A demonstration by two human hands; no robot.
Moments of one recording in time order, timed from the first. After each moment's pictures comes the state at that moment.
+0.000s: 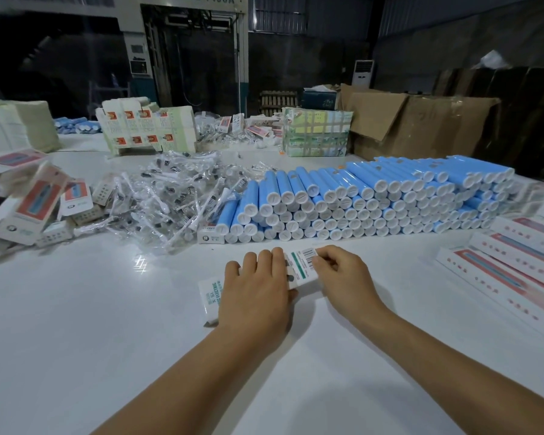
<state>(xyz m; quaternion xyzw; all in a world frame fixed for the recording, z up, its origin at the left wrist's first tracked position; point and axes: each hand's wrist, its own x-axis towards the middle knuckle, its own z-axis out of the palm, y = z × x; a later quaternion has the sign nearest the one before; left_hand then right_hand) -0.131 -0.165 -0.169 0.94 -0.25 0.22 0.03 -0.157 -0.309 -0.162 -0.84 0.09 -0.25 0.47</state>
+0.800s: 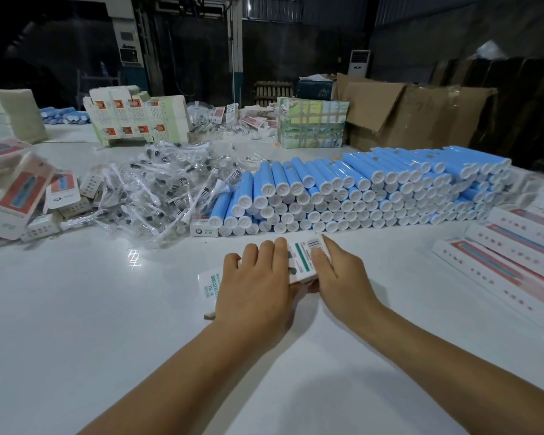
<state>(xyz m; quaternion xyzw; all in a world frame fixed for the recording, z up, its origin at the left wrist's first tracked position) -0.135 -0.167 -0.170 0.91 -0.28 0.30 0.07 -0.161 -0.310 -0.172 -0.84 0.05 -0.26 0.48</state>
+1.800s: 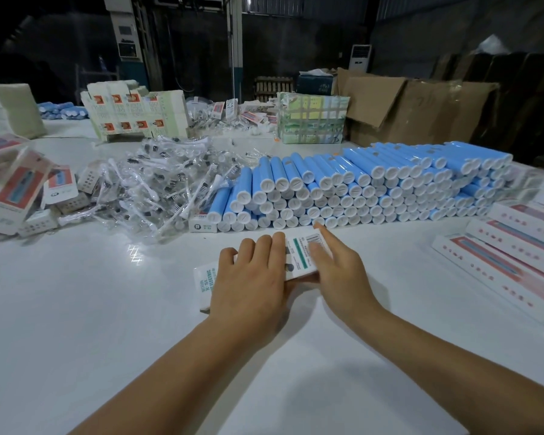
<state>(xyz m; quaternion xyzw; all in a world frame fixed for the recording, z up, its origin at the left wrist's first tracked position) -0.135 -0.160 -0.169 0.91 -0.30 0.27 0.06 -0.165 -0.301 -0.166 -0.73 0.06 -0.22 0.64</state>
